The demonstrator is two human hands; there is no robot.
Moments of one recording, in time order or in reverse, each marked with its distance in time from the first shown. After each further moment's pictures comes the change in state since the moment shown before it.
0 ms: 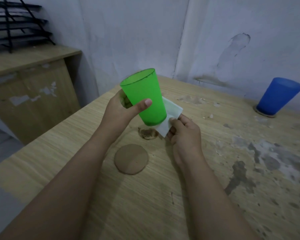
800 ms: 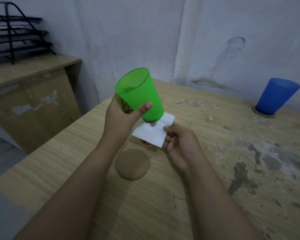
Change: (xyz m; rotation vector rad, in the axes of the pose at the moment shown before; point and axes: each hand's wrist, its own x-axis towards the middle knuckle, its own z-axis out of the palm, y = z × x) left_hand -0.003 0.003 0.008 -0.039 0.110 0.096; right_hand -0.007 -0.007 -0.001 0.257 -0.204 0.252
